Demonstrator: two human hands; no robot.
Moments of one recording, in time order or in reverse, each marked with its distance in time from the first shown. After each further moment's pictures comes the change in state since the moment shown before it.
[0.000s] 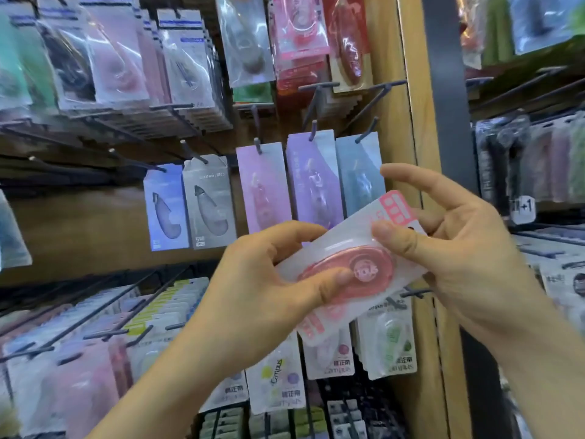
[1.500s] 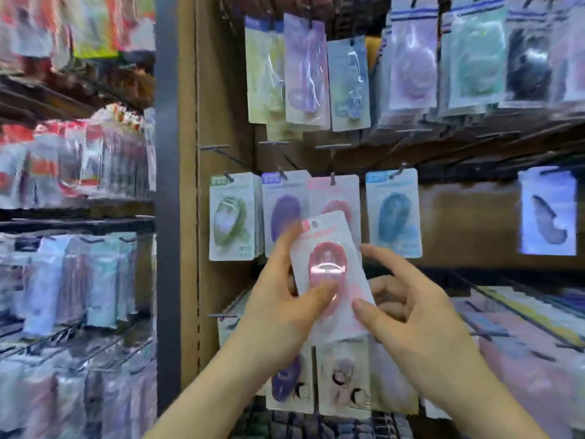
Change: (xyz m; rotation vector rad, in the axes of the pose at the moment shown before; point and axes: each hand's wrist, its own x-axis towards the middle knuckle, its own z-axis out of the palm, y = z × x) left_hand -0.188 -0.145 -0.486 -0.139 0.286 -0.226; right_hand -0.031 0.108 0.558 -0.206 -0.191 0.104
